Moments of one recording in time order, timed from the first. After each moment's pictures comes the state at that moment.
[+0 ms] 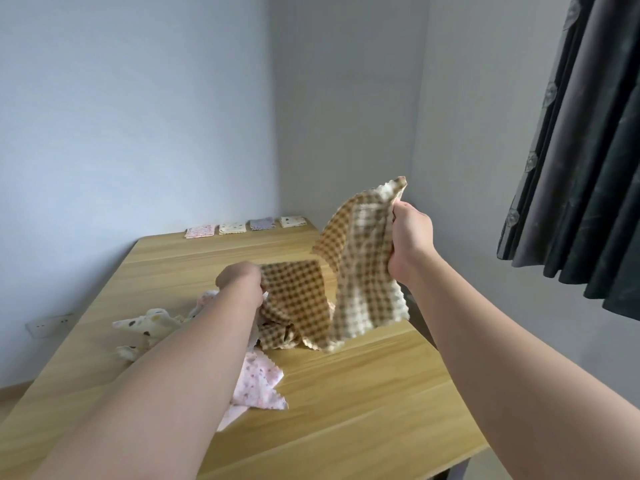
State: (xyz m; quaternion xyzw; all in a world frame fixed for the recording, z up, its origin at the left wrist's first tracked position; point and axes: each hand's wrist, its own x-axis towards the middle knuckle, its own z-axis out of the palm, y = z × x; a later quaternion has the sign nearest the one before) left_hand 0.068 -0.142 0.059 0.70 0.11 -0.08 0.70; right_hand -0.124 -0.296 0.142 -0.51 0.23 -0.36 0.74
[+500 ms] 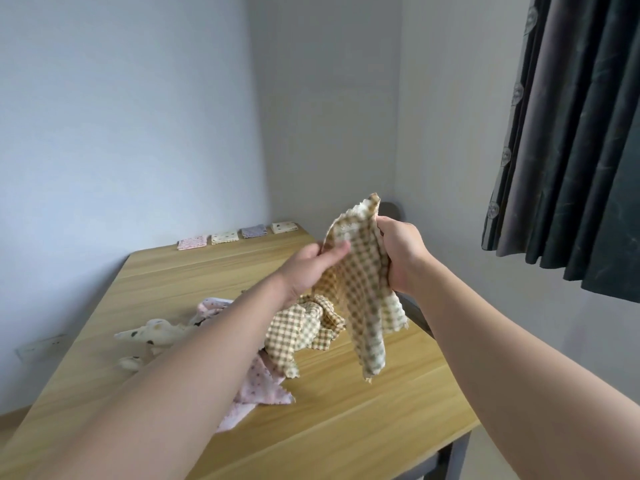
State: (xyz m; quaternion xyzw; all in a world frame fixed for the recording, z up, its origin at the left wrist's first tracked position) left_hand -0.036 -0.157 0.095 0.72 -0.38 -0.23 0.53; right_hand -0.160 -0.271 0.132 -0.56 0.22 -0.27 0.75
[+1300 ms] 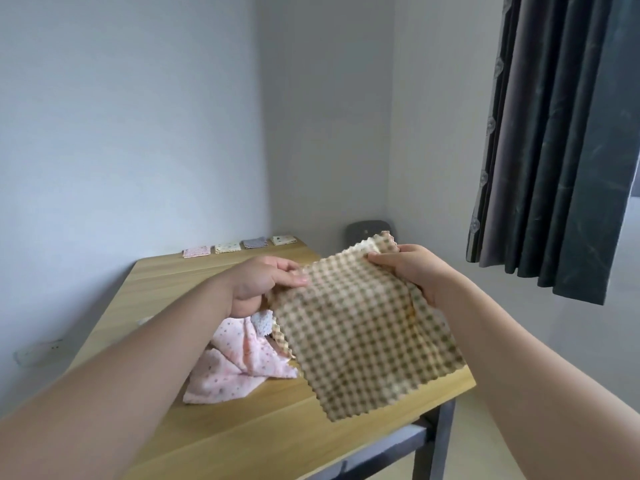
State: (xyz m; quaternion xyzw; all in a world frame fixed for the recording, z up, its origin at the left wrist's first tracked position) left_hand -0.051 -0.041 0.088 0.67 -0.33 -0.32 0.57; right_hand -0.240 -0.243 0.106 -0.70 0.21 -0.22 0.65
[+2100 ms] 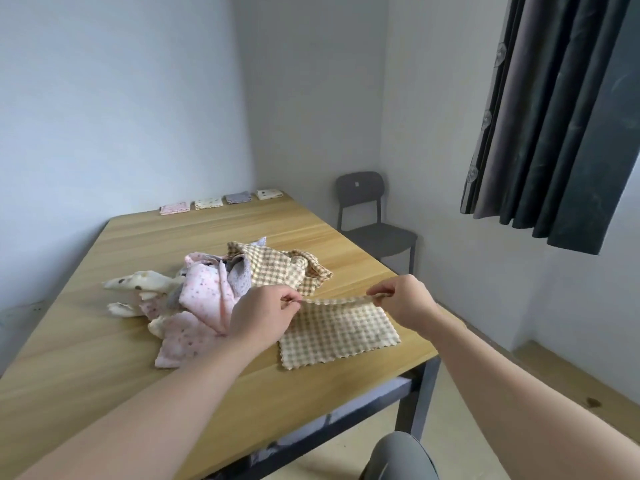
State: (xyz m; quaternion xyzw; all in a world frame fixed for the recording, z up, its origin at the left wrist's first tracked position) left_hand -0.074 -0.077 -0.050 0.88 -0.37 0.09 0.27; right_hand -0.228 -0.295 -0.048 -0.87 0.29 -0.18 0.35
